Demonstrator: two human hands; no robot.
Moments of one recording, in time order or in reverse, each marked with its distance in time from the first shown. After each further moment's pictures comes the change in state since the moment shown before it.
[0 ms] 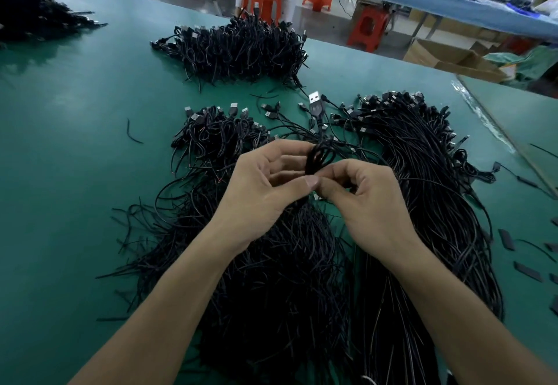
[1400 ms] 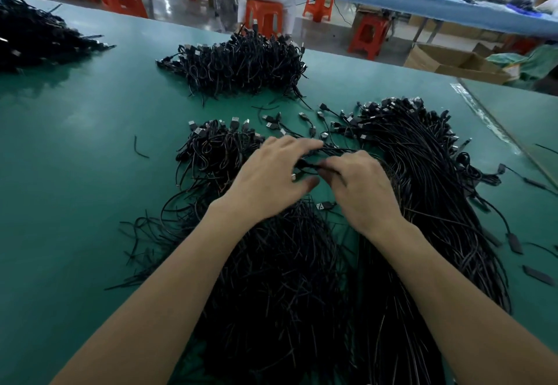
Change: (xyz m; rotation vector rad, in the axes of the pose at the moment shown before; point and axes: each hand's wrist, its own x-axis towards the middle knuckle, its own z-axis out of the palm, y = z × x) left_hand 0.051 -0.010 -0.004 1.085 -0.154 0.146; right_hand 0.043 0.045 0.002 -0.576 0.045 -0.235
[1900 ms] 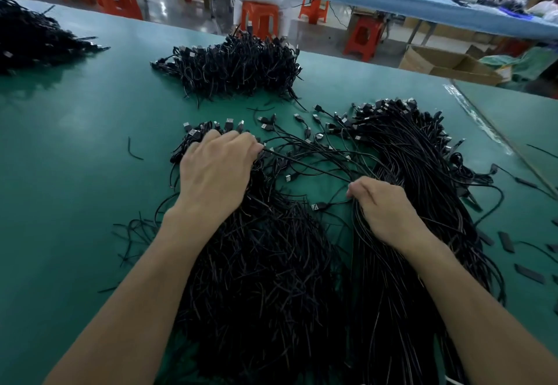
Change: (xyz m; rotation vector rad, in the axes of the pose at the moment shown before) left_hand -0.021 -0.025 -0.026 0.378 0.250 -0.186; right_hand -0.029 0.051 -0.009 0.112 -0.244 0.323
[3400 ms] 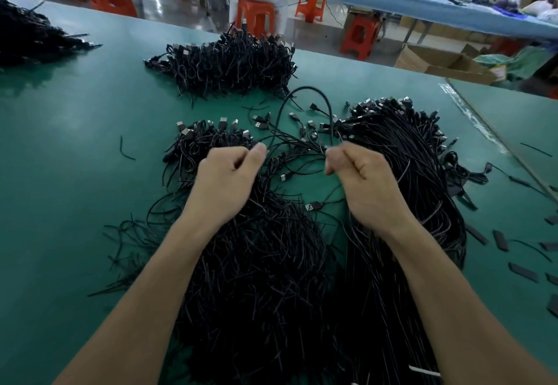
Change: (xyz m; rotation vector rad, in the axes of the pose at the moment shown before) left_hand -0.012 0.017 0.003 -0.777 -0.070 -0.276; right_hand -0.003 -0.066 -0.017 0.427 0.136 -0.243
